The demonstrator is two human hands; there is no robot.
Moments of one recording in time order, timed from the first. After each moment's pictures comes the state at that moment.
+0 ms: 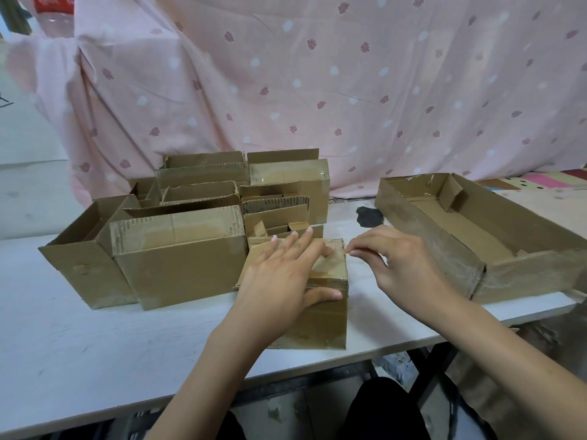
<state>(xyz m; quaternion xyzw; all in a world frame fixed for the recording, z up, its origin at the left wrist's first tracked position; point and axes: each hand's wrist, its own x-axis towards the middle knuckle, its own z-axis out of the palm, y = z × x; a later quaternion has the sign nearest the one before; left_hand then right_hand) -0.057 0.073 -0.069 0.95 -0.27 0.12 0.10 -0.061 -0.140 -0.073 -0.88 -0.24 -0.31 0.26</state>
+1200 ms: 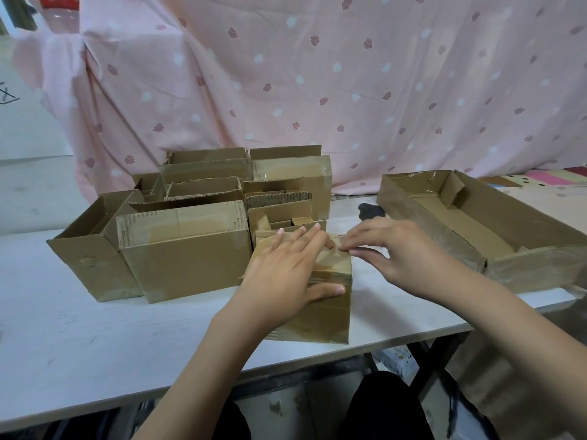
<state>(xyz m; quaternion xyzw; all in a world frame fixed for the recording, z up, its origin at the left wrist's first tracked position) -0.058 0.076 -0.064 0.95 -0.30 0.10 0.09 -0.059 -0.145 -0.051 -0.91 -0.30 -0.21 0.20</state>
